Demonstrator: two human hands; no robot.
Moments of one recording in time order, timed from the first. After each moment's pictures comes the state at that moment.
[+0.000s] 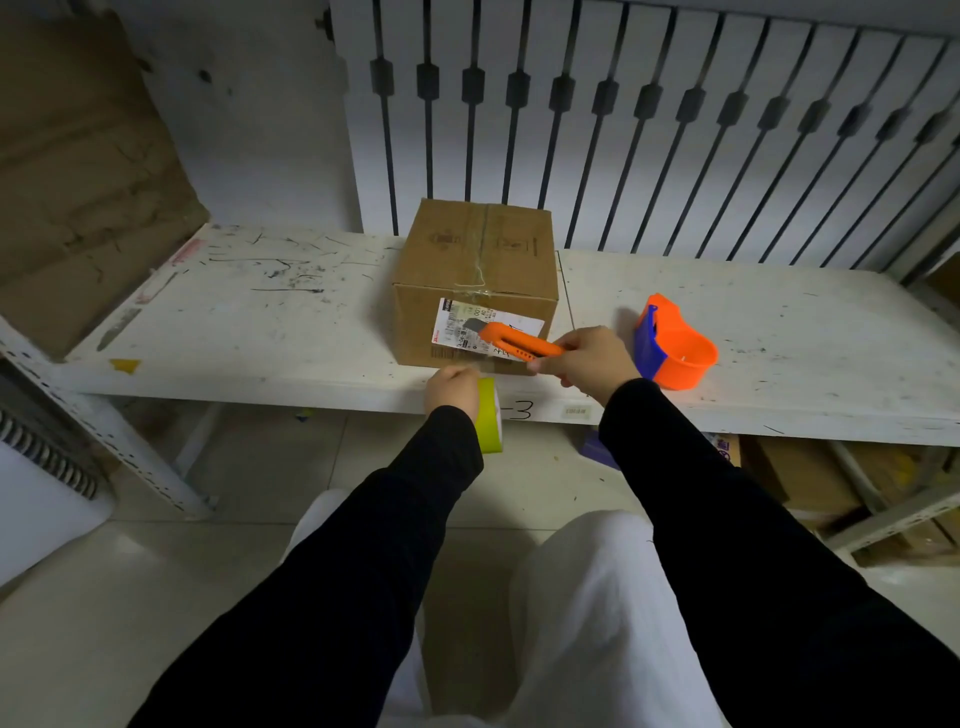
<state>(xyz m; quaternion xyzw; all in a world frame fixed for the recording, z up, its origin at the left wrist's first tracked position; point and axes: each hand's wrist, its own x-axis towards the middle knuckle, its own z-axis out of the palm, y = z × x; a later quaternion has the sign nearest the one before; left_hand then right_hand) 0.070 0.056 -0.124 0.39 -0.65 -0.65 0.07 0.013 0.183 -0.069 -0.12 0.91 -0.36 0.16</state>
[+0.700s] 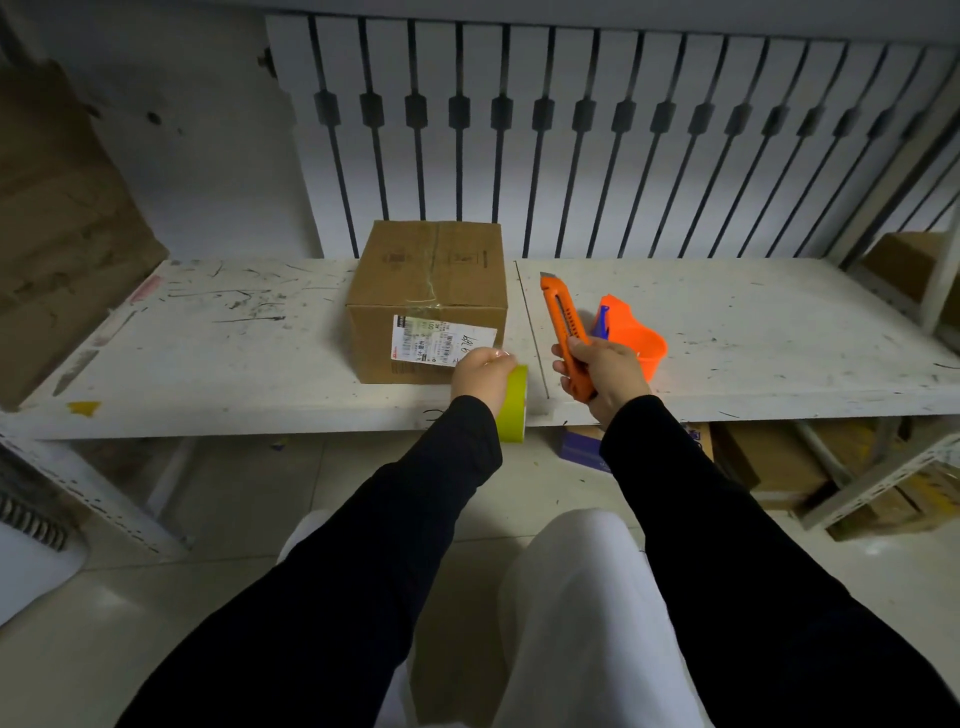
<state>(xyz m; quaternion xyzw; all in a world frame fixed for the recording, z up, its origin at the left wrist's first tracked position) 0.050 0.115 -0.092 0.27 -0.70 -0.65 0.06 0.004 0.235 -0.086 0.06 0.63 -0.76 0.15</state>
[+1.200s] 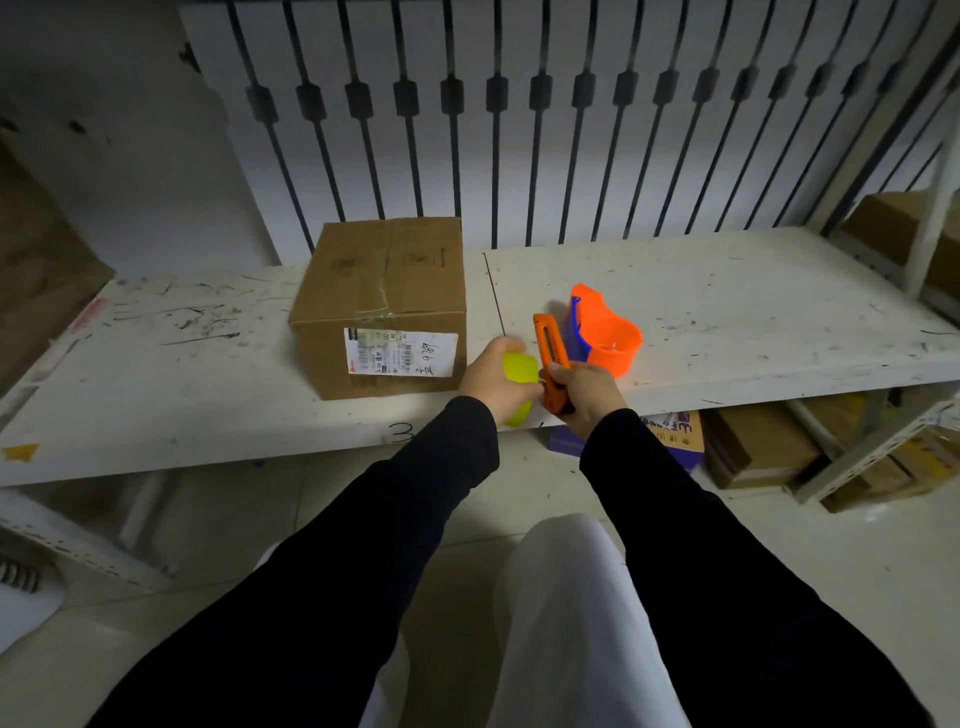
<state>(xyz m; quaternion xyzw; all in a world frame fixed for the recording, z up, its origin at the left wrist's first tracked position) 0.015 0.146 -0.103 0.12 -0.86 -0.50 0.00 -0.030 0.251 -0.131 0.15 0.61 -0.76 0.17</state>
